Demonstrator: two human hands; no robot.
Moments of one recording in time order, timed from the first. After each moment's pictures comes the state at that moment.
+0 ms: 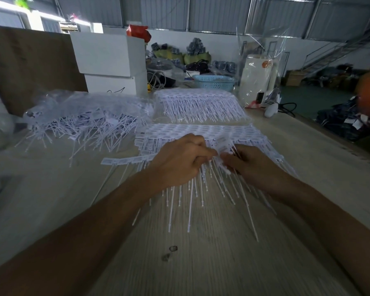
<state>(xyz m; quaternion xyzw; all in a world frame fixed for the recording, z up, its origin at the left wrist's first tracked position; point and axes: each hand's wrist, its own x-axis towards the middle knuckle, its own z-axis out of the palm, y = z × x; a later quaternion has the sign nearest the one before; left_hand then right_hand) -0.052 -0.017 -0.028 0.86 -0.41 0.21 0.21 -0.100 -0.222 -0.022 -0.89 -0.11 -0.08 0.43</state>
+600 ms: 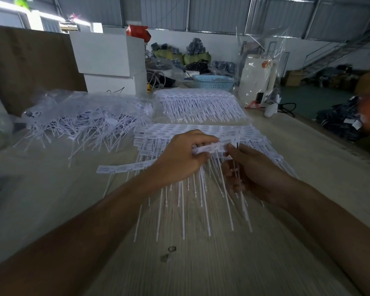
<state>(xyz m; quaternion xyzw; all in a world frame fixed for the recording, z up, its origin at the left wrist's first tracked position) -0.057 -0.025 -0.019 0.82 -0.37 0.17 0.39 -0.108 -0.212 -0.019 -0.70 0.00 0.07 0.71</state>
